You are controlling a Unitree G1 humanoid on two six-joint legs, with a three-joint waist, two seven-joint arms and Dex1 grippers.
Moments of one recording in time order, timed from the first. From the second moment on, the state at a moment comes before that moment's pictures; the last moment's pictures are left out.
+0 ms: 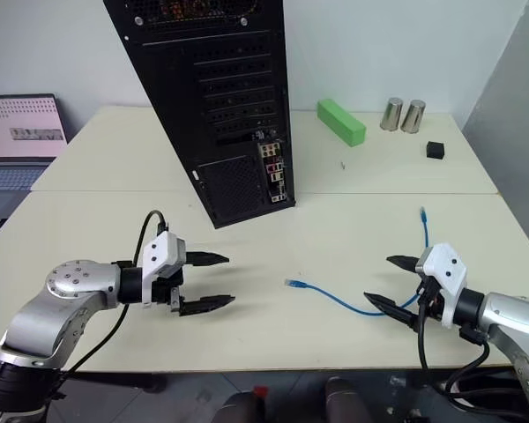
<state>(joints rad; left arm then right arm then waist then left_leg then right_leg) -0.20 0.82 0.00 -0.25 -0.39 0.43 -1.13 0.12 -0.83 -0.24 -0.56 0.55 0.52 0.83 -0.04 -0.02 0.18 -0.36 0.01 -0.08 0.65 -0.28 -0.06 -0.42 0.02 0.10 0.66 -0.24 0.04</state>
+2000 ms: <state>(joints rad) -0.25 0.75 -0.14 -0.11 -0.26 0.18 -1.21 -0.33 -0.55 0.37 -0.13 0.10 0.33 0.87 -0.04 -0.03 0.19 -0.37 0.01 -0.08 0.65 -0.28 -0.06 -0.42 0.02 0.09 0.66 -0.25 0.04</state>
